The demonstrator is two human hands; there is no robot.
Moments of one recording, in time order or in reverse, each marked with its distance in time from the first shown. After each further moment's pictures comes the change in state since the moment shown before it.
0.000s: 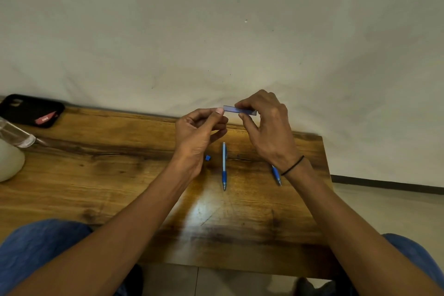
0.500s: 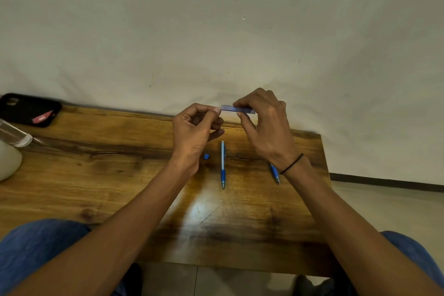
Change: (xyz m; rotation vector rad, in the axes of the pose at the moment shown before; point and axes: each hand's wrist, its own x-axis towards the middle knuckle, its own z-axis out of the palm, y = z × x) left_hand 0.003 -0.002 -0.001 0.137 0.041 0.085; right_hand 0.000 0.002 0.002 -0.065 0.007 -0.029
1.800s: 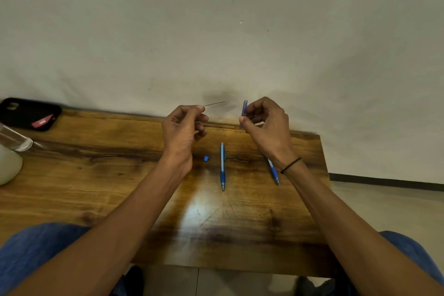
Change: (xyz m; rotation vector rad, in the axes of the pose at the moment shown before) left_hand 0.007 0.011 -0.010 -0.104 0.088 -0.104; right_hand -0.001 0.007 0.003 0.398 -0.029 0.479
